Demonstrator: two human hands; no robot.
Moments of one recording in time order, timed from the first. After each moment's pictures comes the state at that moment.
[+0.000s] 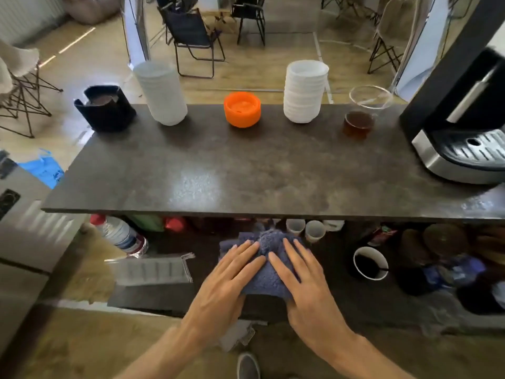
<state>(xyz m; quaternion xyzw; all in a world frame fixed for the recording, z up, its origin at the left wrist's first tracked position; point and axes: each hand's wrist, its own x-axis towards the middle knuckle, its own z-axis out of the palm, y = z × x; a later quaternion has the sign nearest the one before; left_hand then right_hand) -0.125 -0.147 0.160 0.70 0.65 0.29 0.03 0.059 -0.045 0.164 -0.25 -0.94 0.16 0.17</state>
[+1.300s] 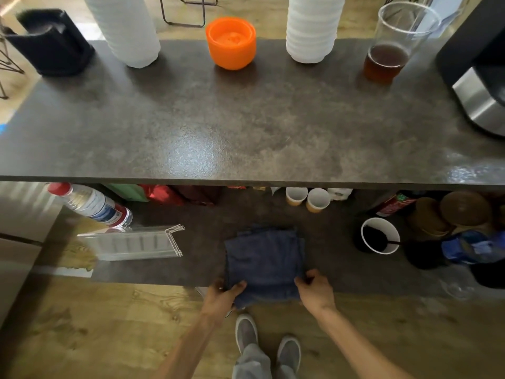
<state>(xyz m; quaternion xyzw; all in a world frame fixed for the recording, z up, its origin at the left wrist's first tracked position) -0.094 -0.161 -0.002 -0.02 0.75 0.43 0.50 0.078 -0.027 -0.013 -0.67 -0.58 0.46 -0.04</state>
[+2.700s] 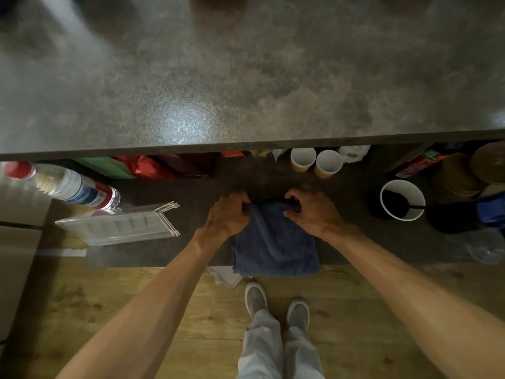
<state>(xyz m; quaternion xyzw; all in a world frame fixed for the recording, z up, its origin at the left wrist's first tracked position) -0.175 -0.050 -0.007 0.45 0.82 0.11 0.33 0.020 0.065 -0.004 -0.39 -0.86 0.31 -0.03</state>
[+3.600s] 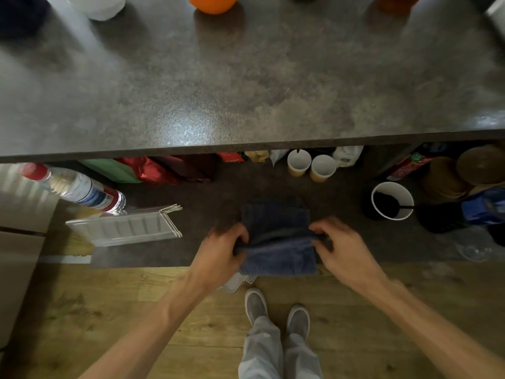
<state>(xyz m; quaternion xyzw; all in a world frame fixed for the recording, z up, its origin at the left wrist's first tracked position) -0.140 -0.138 0.046 0.55 0.77 0.19 0.26 0.102 0.003 0.058 -0.40 -0.85 0.33 0.07</state>
